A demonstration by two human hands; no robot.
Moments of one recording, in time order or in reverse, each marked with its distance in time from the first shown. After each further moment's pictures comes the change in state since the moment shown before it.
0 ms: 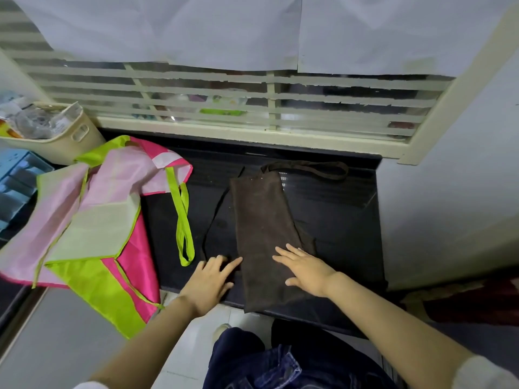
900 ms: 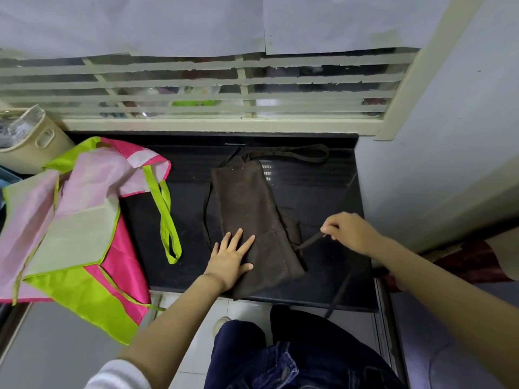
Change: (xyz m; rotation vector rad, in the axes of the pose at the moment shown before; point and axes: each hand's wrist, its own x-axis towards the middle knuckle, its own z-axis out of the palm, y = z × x) left_hand 0.049 0.054 -0.019 -0.157 -0.280 -0.071; right_hand -0.072 0.059 -0.042 0.418 0.303 0.436
